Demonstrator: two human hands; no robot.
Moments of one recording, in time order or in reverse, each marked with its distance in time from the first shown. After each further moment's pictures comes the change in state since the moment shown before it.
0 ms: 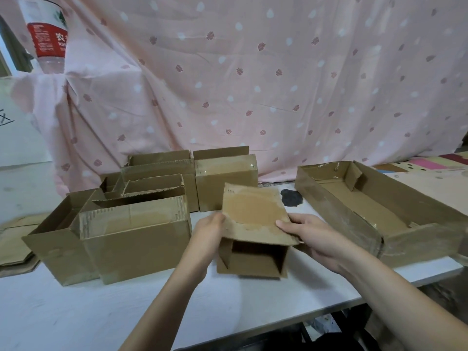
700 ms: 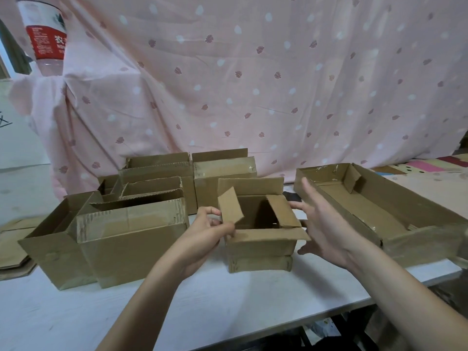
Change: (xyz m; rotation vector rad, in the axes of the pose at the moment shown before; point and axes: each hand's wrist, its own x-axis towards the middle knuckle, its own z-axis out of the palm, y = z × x) left_hand -0.008 0.015 -0.016 -0.079 -0.250 0.011; right_hand -0.006 -0.021 -0.012 0.140 0.031 0.027
